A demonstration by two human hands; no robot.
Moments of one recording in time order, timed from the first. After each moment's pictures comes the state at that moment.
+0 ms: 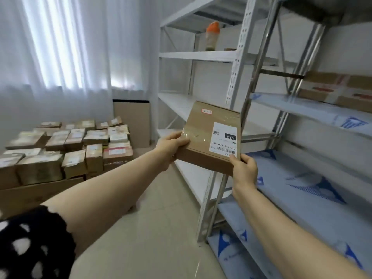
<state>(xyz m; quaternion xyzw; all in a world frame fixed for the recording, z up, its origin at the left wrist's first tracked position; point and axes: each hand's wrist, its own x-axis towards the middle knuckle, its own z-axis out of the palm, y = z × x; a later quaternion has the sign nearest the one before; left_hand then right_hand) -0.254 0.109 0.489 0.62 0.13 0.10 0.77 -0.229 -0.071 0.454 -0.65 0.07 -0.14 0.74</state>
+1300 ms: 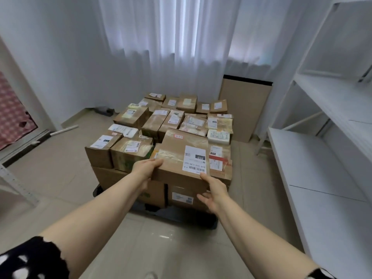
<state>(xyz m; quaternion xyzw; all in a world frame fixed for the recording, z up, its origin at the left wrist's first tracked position) -0.038 0.682 0.316 0.44 0.53 0.25 0.68 0.102 0.550 0.278 -0.60 0.05 0.47 0.65</state>
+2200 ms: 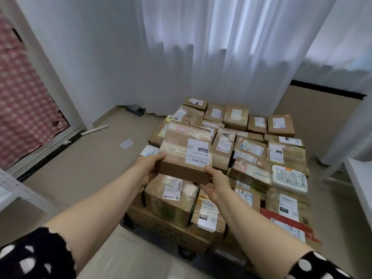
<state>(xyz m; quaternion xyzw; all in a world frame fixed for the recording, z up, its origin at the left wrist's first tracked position) -0.025 1.110 0.278 0.37 0.60 0.25 0.67 0.136 0.996 0.257 -0.57 0.06 0.52 0.63</state>
